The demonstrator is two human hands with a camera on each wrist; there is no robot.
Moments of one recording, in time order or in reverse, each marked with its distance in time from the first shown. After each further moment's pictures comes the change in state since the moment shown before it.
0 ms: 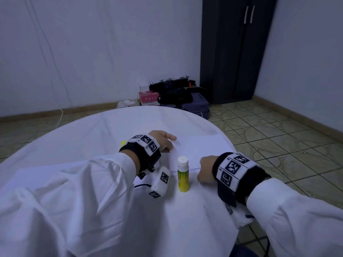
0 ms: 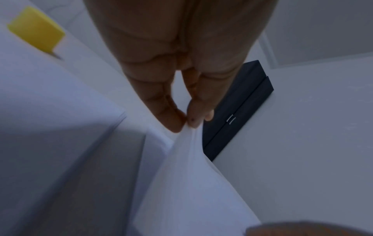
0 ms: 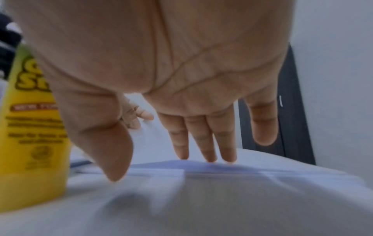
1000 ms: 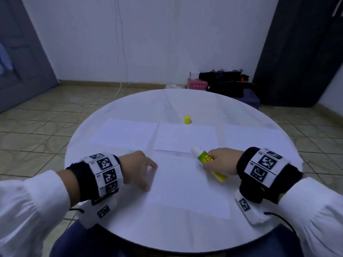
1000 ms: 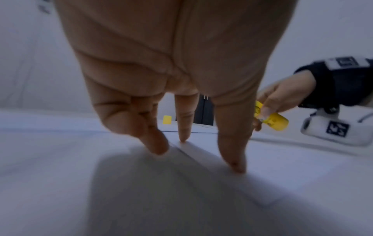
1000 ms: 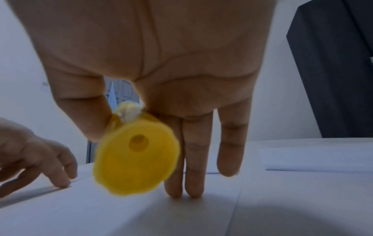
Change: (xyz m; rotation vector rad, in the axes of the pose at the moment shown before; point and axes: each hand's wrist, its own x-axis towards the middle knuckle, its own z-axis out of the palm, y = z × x) left_hand -0.212 -0.152 -0.133 0.974 -0.131 -0.123; right_hand -0.070 -0.125 0.002 0.238 0.015 -0.278
